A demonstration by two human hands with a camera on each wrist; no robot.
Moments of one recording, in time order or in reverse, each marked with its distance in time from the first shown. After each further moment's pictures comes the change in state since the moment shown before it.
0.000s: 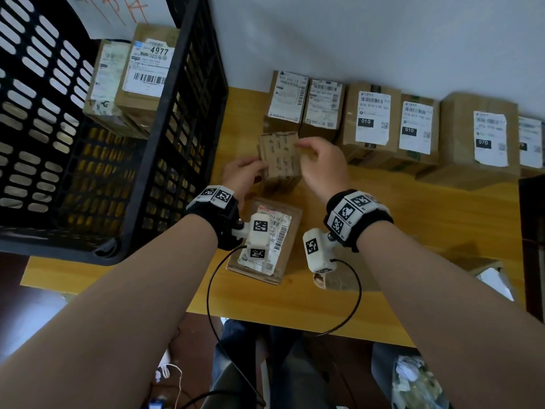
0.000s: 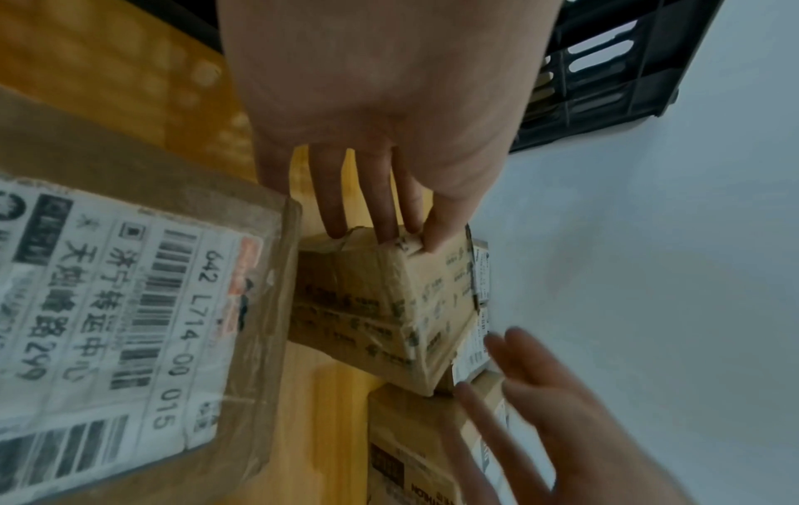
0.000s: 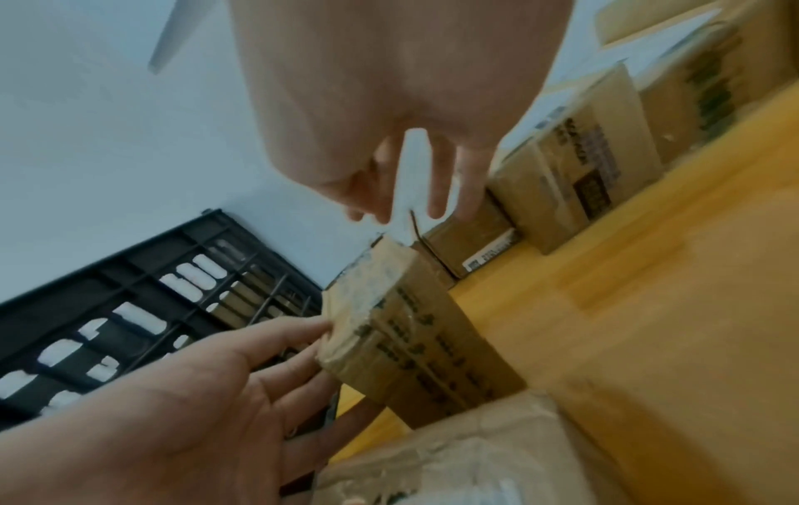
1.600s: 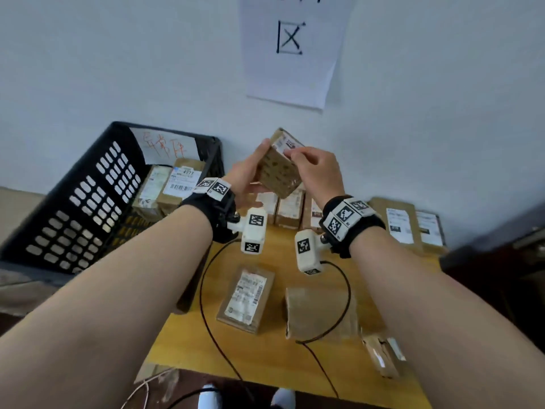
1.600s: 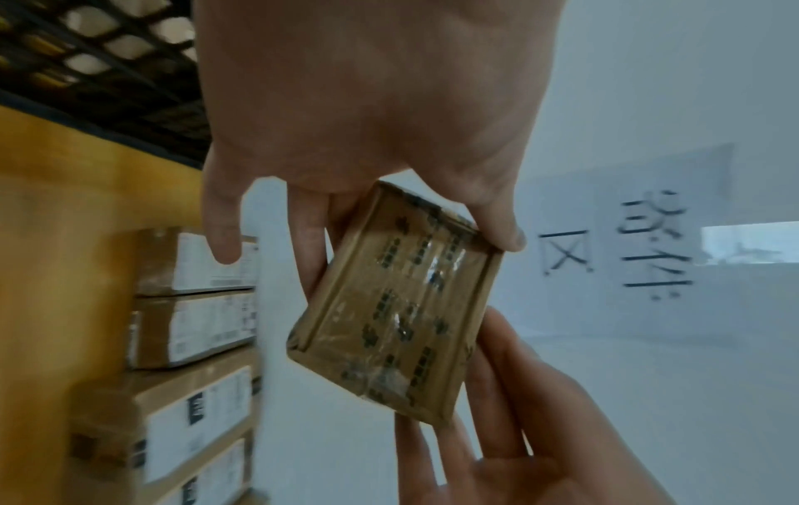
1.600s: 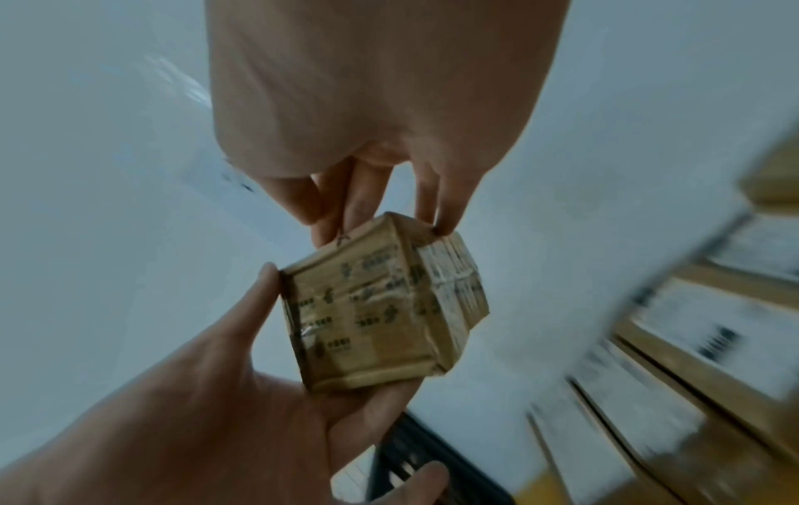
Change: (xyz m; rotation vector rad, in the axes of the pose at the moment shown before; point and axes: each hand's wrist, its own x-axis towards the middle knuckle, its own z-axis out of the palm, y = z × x) left_hand -0.189 0.201 0.027 0.086 -0.254 0.232; right_hand -0.036 -0.175 -0.183 0.304 0.179 -0.116
